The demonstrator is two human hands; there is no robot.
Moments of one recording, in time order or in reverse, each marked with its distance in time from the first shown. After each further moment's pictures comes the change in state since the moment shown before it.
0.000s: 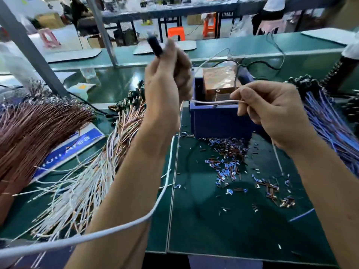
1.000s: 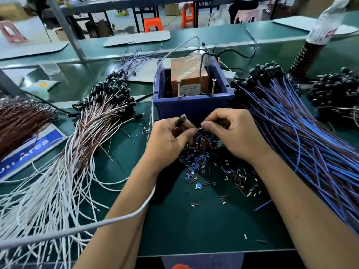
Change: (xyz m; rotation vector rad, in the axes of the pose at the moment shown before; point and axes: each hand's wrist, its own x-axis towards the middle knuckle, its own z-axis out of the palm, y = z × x) left_hand -0.051 -0.115 -0.016 0.750 -0.345 -0.054; right_hand -0.042 0.048 -0.012 -0.428 -0.048 0.077
